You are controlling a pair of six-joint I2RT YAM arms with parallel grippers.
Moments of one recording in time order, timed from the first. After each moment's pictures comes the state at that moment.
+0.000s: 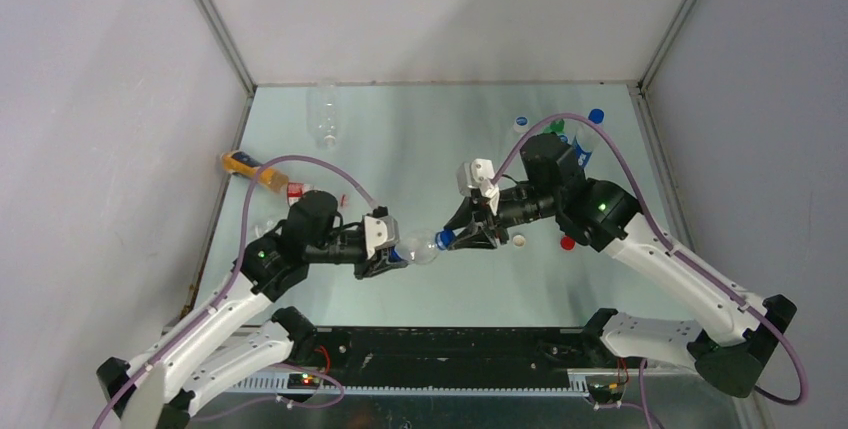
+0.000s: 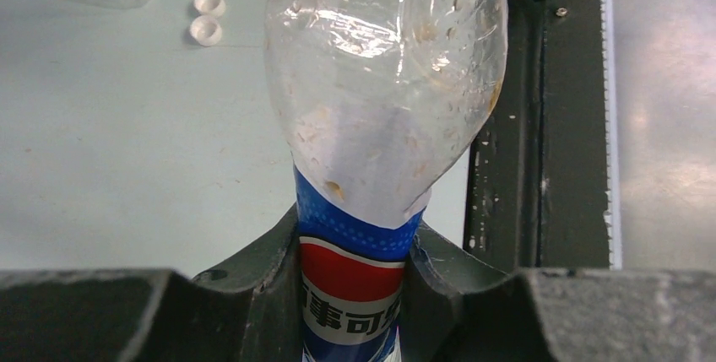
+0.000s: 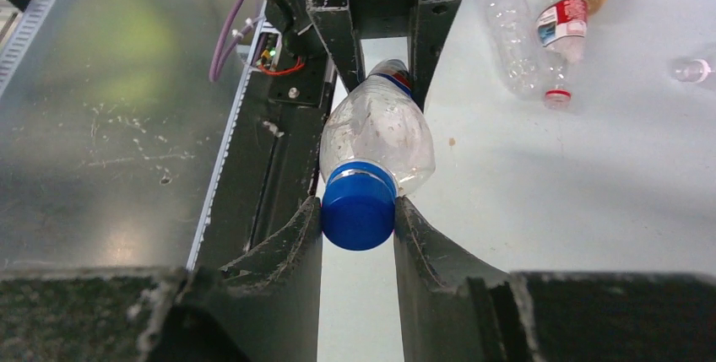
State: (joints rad) left arm -0.69 0.73 0.73 -0.51 0.64 0.41; right arm 0.81 1.12 1.19 -0.53 -0.84 -0.34
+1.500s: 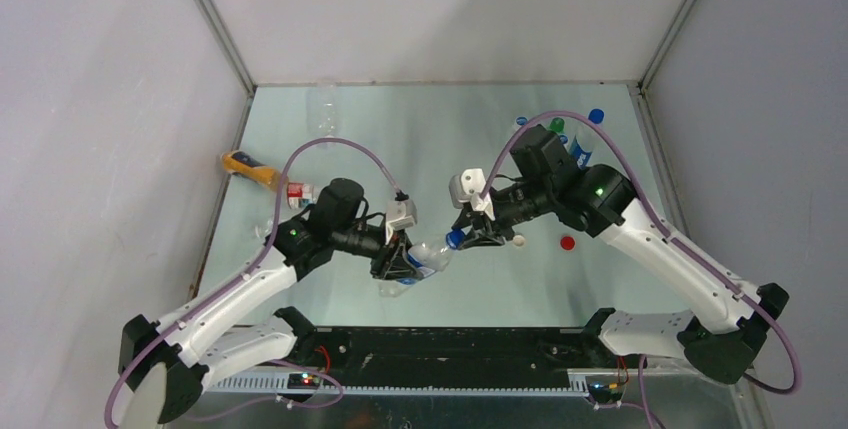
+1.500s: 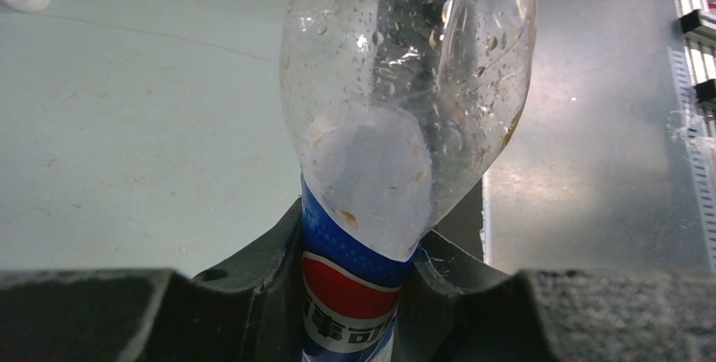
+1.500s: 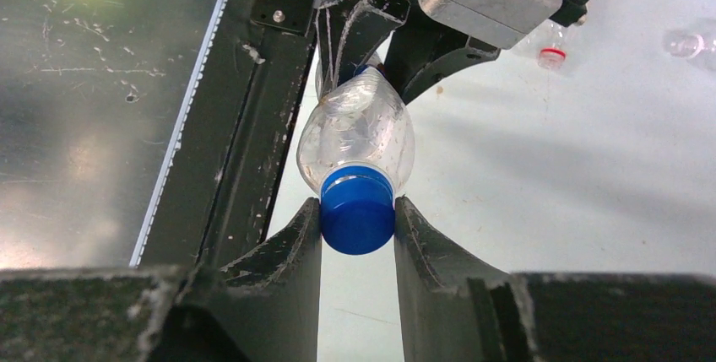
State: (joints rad) left arm -0.68 0.95 0.73 -0.41 0.88 0.16; right arm 0.82 1.22 1.35 -0.86 -0.79 -0.66
